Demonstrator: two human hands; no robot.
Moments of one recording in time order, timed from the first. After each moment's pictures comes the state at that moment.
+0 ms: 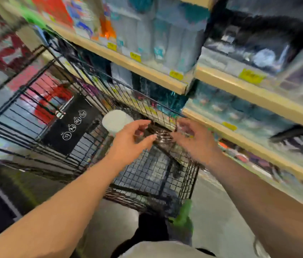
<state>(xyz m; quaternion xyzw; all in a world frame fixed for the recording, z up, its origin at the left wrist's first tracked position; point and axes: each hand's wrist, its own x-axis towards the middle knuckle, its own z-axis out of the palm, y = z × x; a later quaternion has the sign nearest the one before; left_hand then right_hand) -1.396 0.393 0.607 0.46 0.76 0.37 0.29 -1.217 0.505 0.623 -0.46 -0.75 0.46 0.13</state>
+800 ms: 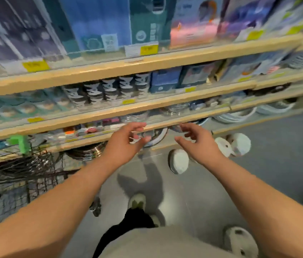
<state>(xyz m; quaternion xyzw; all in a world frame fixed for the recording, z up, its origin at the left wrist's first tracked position) -0.897 0.457 0.597 0.70 0.49 0.22 0.47 -0.678 0.388 0.612 -0.75 -0.50 0.33 0.28</state>
